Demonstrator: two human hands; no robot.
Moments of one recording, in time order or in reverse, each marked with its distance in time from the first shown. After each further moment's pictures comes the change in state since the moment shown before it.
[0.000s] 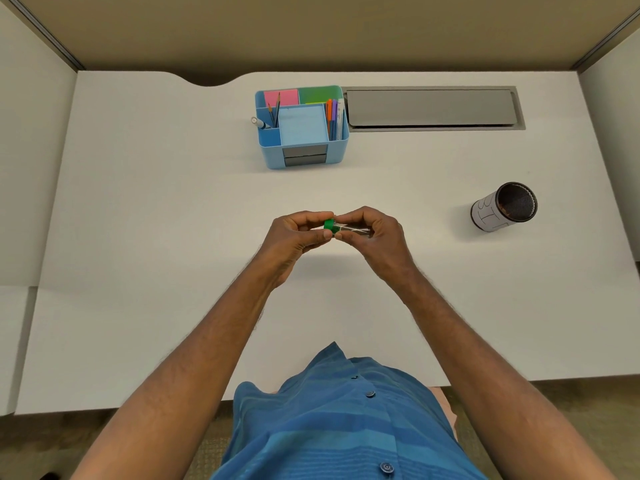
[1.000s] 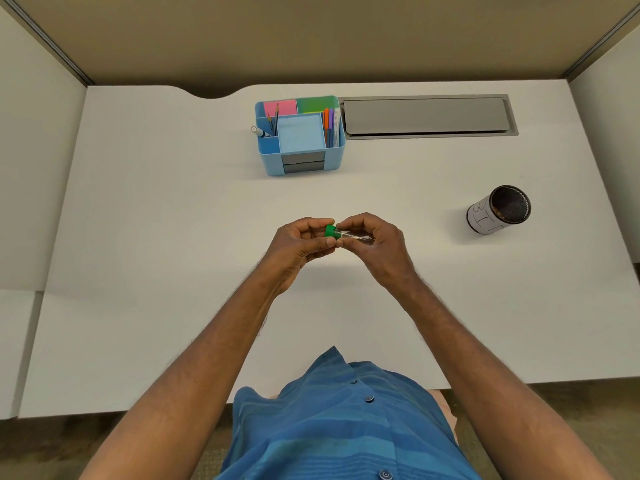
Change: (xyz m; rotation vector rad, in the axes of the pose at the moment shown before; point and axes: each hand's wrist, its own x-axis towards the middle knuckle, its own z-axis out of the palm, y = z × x) left_hand -0.008 -0.007 0.011 -0.077 -0.028 -0.008; right_hand -0.015 -0.005 -0.007 -0.041 0.024 -0.050
